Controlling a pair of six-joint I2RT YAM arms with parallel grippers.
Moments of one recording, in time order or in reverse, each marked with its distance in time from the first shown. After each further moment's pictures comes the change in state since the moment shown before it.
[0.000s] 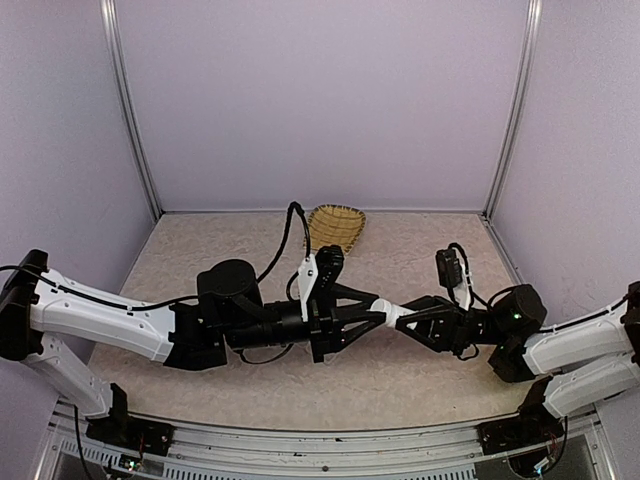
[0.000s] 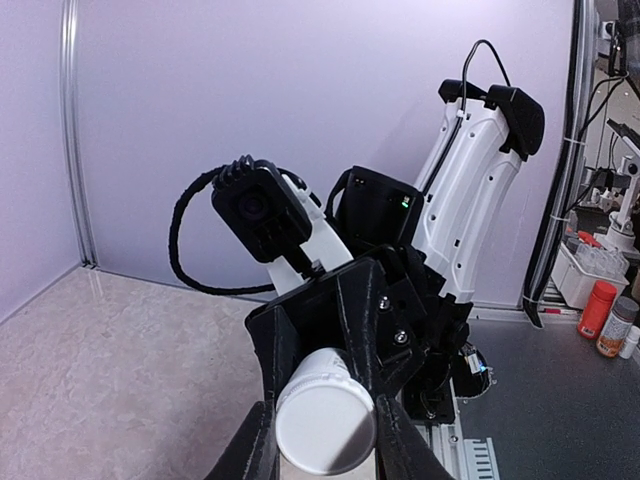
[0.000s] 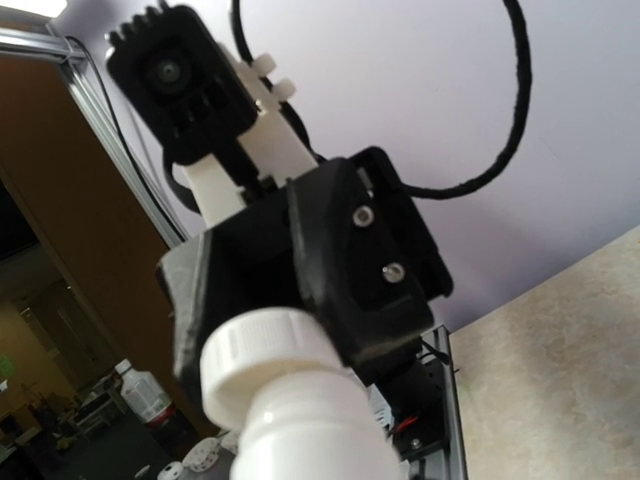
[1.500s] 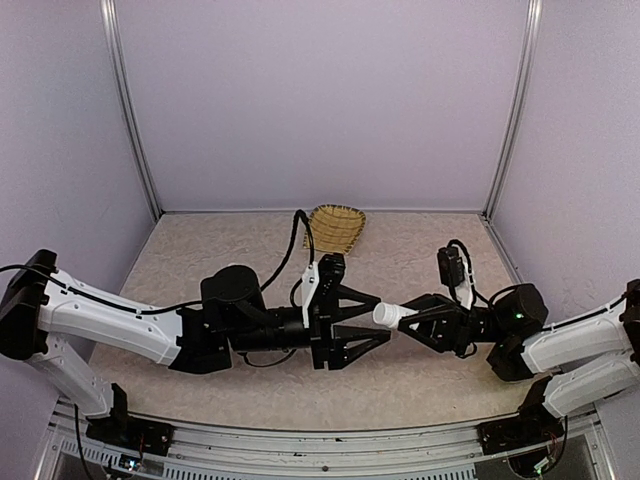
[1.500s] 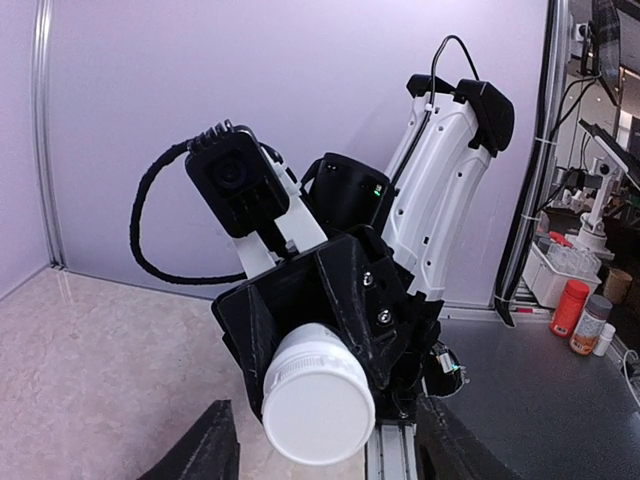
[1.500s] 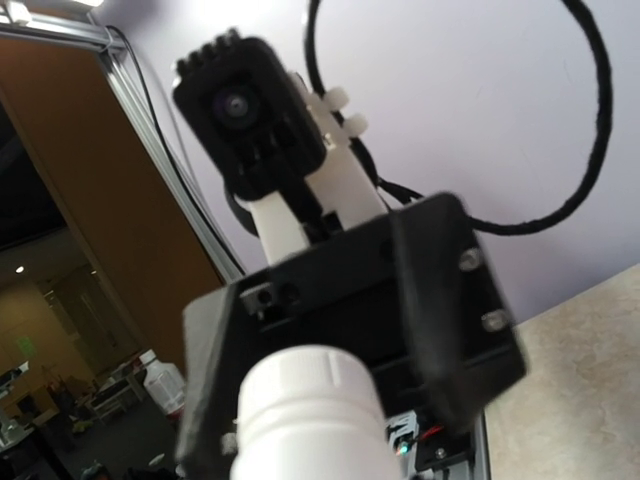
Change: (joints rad) left arm 0.003 0.035 -0.021 0.074 0.078 -0.040; right arm 0.011 0.013 0.018 0.055 -0.036 0.015
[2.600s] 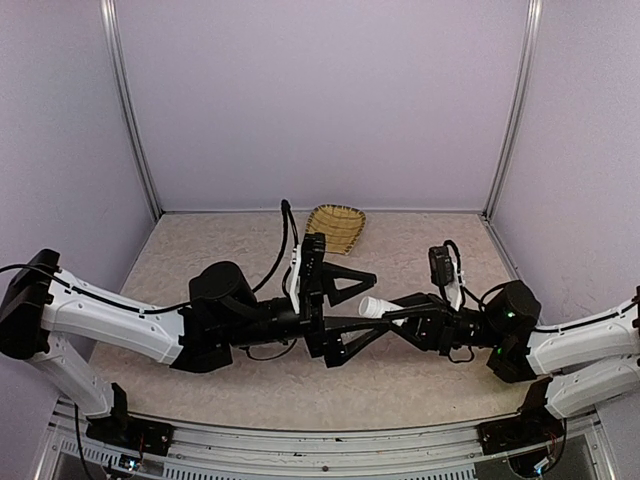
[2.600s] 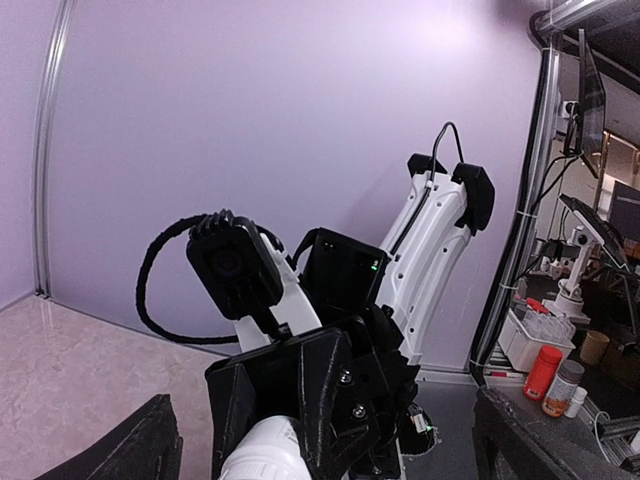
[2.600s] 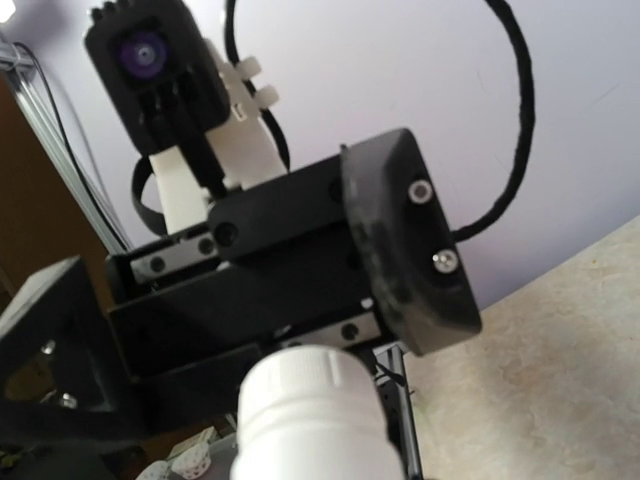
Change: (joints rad) left arm 0.024 0.009 -0.019 0.179 0.018 -0.130; right arm 0.090 -0.069 0.037 -0.253 0.211 -0.145
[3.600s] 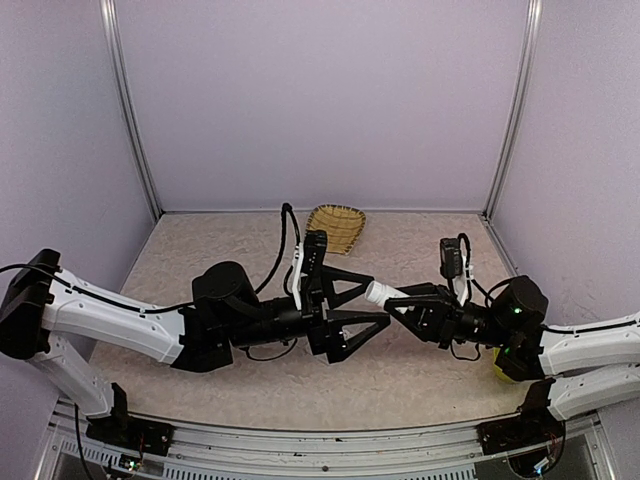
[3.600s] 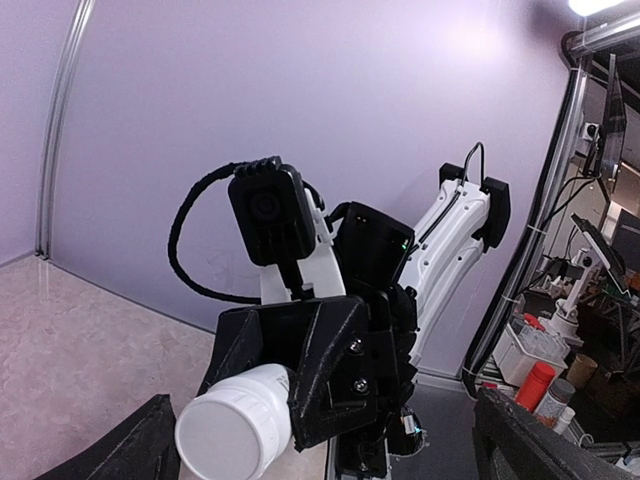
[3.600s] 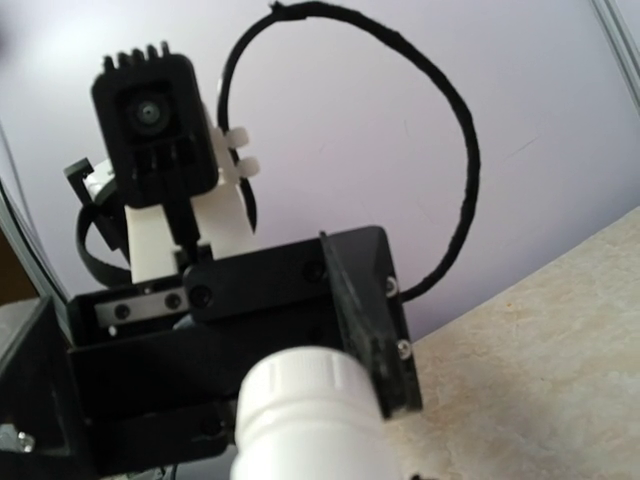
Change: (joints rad) left arm 0.001 0.003 0.005 -0.032 -0.036 -0.096; right arm 0.007 -0.120 0.019 -0.177 0.147 -0.117
